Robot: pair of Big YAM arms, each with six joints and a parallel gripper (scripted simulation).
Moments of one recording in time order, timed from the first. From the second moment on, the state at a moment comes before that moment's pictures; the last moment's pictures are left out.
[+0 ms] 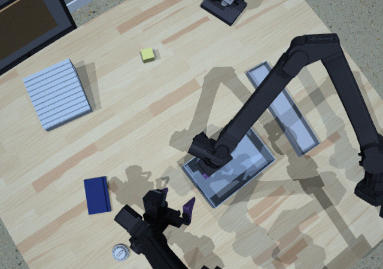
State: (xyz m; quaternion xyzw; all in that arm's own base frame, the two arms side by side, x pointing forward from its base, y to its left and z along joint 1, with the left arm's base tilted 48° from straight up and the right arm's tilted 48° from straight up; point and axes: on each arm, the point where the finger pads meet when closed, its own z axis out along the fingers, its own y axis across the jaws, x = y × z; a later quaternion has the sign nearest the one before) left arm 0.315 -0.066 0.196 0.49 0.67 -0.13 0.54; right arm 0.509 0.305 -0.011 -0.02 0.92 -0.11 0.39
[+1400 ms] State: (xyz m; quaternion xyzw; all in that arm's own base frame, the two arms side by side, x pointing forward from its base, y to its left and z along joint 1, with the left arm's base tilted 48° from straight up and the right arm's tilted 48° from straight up) left arm 0.349 -0.062 0.191 0.34 0.73 -0.25 0.55; right arm 0.426 0.328 0.071 -0.04 0.91 -0.11 0.40
